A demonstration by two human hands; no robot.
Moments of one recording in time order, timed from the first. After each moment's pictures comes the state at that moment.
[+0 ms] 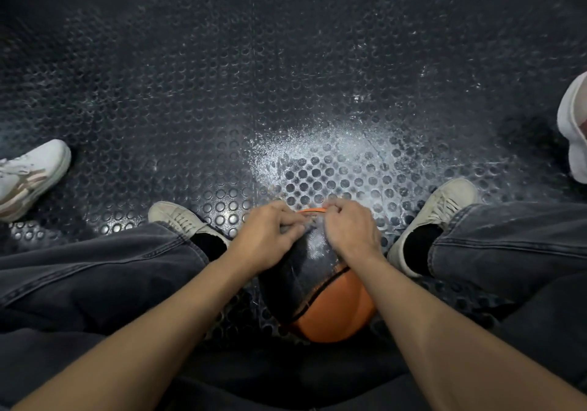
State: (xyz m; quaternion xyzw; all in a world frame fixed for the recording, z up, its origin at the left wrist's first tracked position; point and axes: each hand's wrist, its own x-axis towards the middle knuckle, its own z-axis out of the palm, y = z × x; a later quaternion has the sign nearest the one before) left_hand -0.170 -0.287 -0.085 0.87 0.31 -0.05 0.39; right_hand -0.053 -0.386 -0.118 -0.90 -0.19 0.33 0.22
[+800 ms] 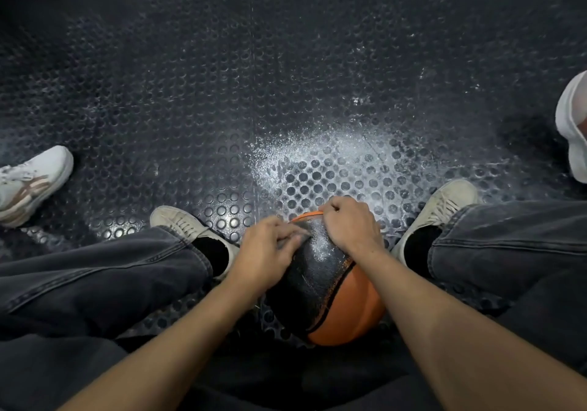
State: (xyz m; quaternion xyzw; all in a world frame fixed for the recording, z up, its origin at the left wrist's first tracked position) left_hand -0.183 -0.303 -0.086 0.85 0.36 -0.02 0.38; right_hand -0.043 -0.382 -0.132 -0.88 -0.22 0.35 0.22
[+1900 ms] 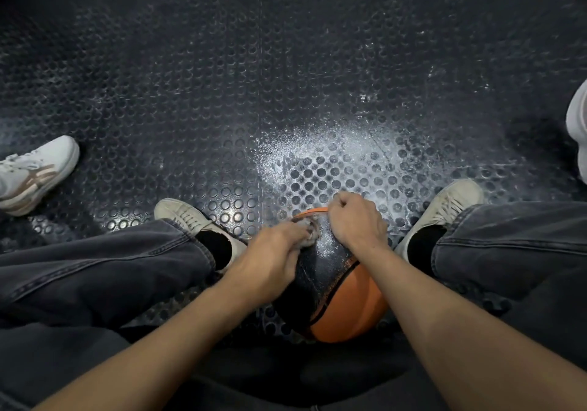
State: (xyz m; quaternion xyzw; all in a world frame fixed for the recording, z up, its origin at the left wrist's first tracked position) left_hand -0.199 -0.307 -0.081 0.90 0.24 -0.04 0.36; right_hand -0.046 -0.380 -0.126 -0.90 -0.20 0.34 0.21
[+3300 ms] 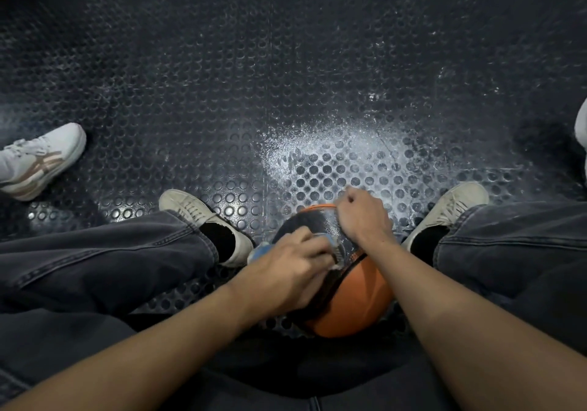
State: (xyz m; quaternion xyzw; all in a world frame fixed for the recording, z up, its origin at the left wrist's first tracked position) left_hand -0.207 -0.325 -0.071 0.95 0.03 -0.03 0.30; right_hand -0.043 -0.379 -0.130 -0.89 -0.21 0.34 0.21
